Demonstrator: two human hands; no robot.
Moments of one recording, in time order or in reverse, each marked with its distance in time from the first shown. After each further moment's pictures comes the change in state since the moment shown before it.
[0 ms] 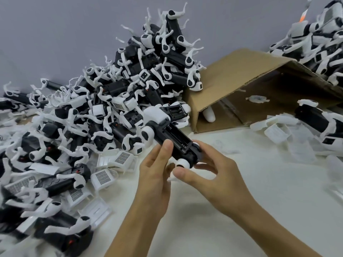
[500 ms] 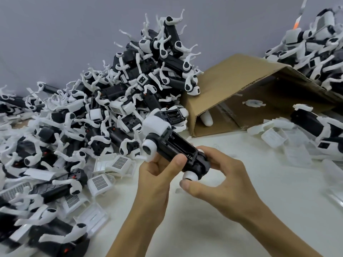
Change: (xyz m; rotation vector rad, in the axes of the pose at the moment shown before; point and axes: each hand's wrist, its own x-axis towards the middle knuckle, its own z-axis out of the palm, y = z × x) left_hand -0.001 -0.002 -0.003 0.124 -0.189 0.154; right_hand -0.001 -0.002 -0.015 -0.079 0.004 -0.068
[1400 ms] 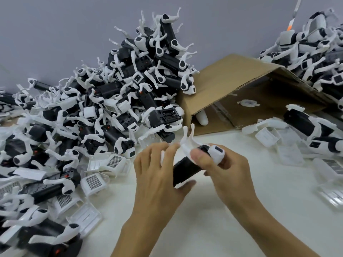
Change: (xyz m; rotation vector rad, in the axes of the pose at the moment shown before) left_hand -0.001 -0.016 -0.003 1.454 0.108 0.647; right_hand 0.005 -0.001 0.003 0.177 0.286 0.171
